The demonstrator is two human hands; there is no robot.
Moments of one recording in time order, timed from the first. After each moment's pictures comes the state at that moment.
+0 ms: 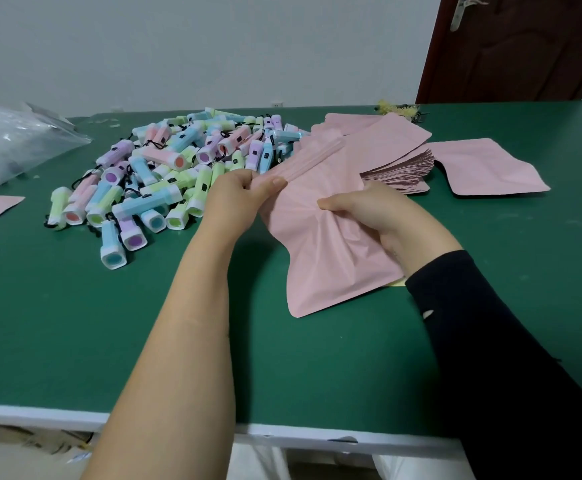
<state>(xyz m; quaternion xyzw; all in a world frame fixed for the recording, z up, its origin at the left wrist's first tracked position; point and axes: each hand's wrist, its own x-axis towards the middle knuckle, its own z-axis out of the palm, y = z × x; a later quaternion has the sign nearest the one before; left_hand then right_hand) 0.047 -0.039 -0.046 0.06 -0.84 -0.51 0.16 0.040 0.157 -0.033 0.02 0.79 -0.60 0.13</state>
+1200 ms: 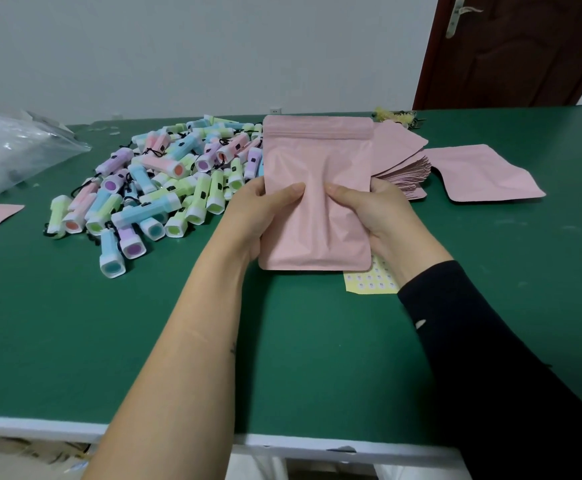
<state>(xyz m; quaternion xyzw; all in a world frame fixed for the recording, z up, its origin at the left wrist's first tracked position) 0.044 -0.014 -0.049 0.06 -0.68 -0.73 0.04 0.031 0.152 -0.049 0.02 0.64 -0.77 0.01</state>
